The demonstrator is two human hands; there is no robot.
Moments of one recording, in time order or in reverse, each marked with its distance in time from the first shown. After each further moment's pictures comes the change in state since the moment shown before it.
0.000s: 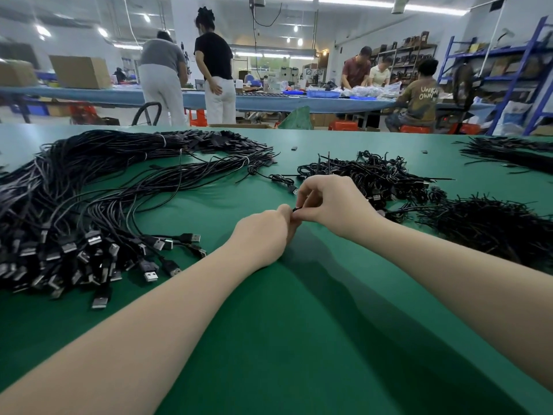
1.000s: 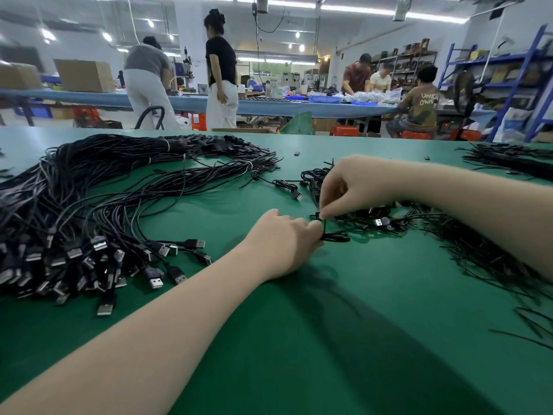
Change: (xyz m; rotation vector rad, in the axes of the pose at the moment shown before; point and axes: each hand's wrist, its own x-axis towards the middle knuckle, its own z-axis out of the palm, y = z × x) left_hand -0.004 0.019 -0.011 0.444 0.127 0.423; right_hand 0.025 -0.022 -0.069 -0.411 -0.510 -0.087
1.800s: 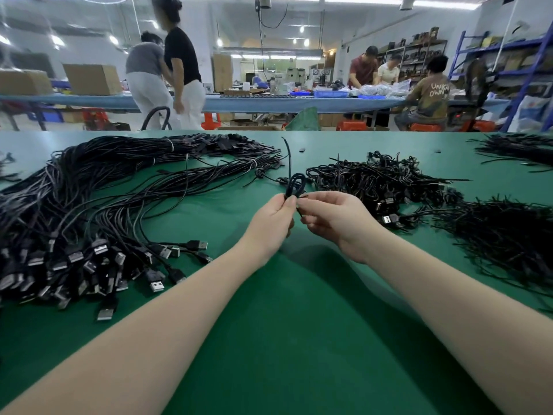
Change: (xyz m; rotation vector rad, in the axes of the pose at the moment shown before) left_hand 0.009 -0.013 0.013 -1.536 0.192 -0.726; right_hand 0.030 -0.011 0.100 1.612 0.449 0.259
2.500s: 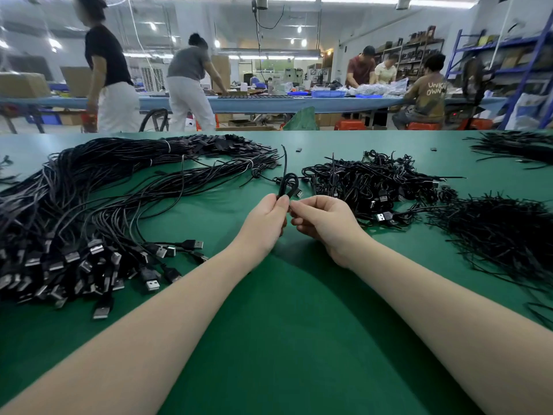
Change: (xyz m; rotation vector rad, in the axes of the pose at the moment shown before) left_hand 0.001 -0.004 -0.002 0.063 0.051 0.021; right_hand 0.002 0.017 0.009 -0.046 0.074 -0.089
